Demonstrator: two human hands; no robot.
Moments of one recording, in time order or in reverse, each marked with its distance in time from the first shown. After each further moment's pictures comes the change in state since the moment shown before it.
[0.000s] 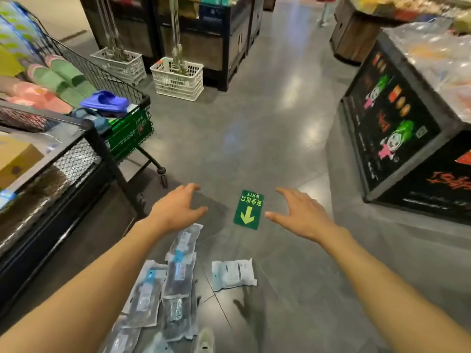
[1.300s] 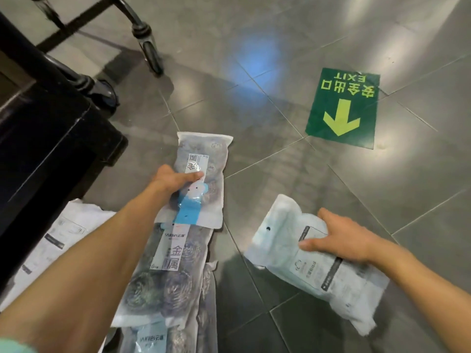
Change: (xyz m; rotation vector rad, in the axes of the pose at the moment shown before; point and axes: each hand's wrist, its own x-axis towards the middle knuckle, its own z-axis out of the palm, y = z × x) left_hand 0.361 -0.406 0.624 -0.720 0.085 -0.762; right_hand 0.352 0.167 0.729 0.245 -0.465 0.047
